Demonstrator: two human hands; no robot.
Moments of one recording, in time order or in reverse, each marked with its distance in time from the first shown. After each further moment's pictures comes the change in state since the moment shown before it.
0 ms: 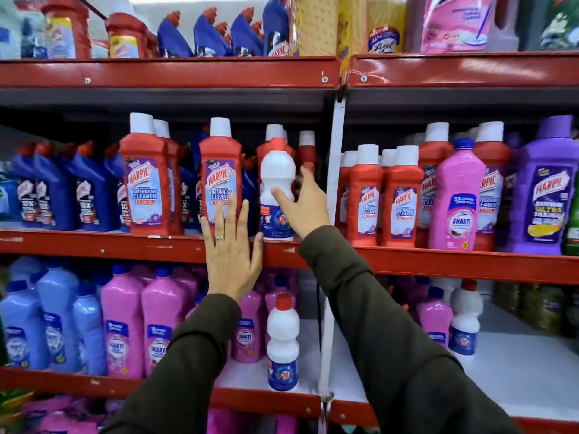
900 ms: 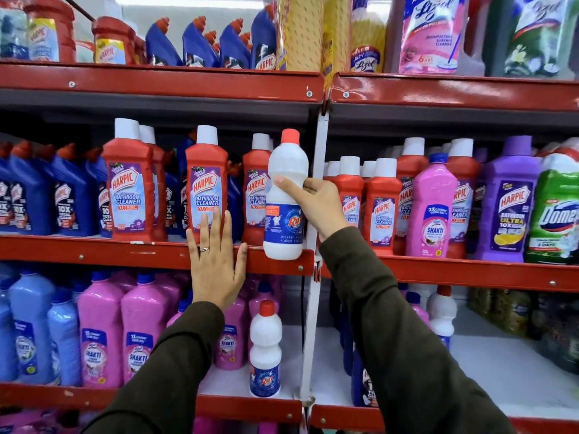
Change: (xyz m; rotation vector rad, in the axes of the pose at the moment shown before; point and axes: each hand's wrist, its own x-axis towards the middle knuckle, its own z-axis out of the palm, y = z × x) left_hand -0.007 -0.005 0.012 -0.005 -0.041 -0.053; right_hand -0.004 -0.013 -0.057 0.383 -0.046 0.154
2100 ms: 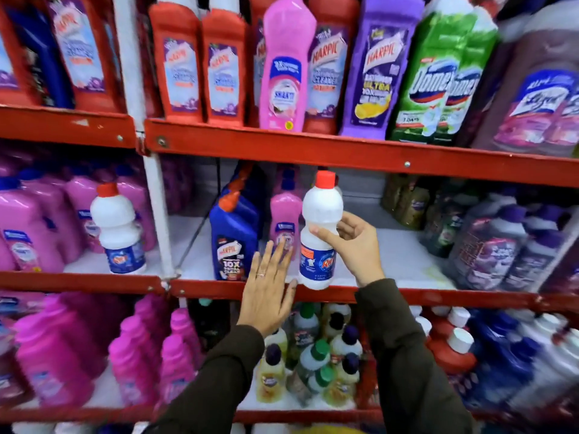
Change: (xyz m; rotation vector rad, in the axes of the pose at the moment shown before) left_hand -0.278 0.343 0.101 -0.250 -0.479 0.221; right_hand -0.190 0.185 -0.352 0.003 0.119 0.236
